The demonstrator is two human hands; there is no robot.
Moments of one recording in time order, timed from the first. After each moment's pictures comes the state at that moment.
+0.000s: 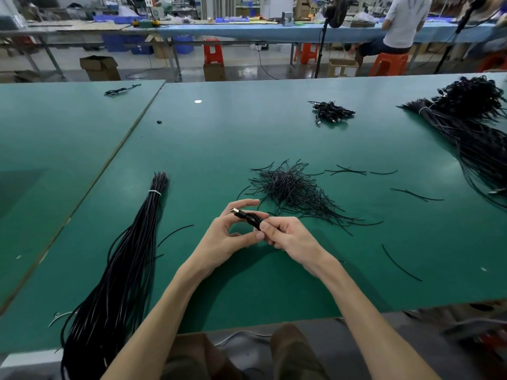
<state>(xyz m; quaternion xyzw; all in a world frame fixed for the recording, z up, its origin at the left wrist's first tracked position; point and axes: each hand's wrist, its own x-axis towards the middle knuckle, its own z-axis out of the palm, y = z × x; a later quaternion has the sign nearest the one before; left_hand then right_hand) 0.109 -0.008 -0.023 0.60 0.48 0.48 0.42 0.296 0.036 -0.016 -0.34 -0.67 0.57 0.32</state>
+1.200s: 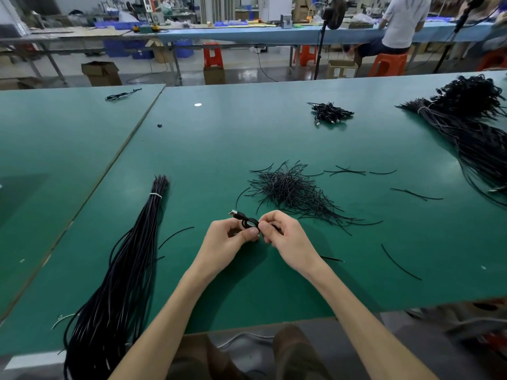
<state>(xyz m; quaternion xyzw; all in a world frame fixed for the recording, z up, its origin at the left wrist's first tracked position) 0.114 -0.006 -0.035 0.55 0.57 0.48 0.38 0.289 0.037 -0.034 -0.37 -0.69 0.50 0.37</state>
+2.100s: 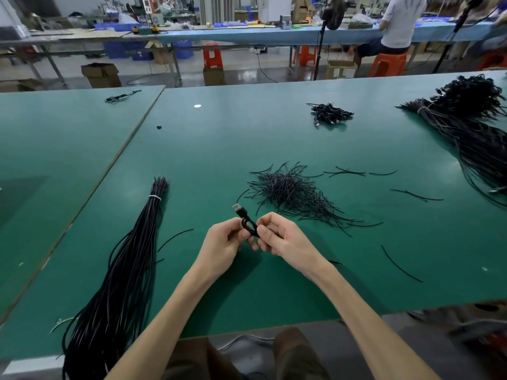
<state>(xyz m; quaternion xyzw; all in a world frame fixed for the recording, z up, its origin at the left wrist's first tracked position) 0.112 -0.012 -0.030 0.64 0.53 0.47 0.31 0.293 0.034 -0.025 -0.33 -0.68 0.57 0.31</state>
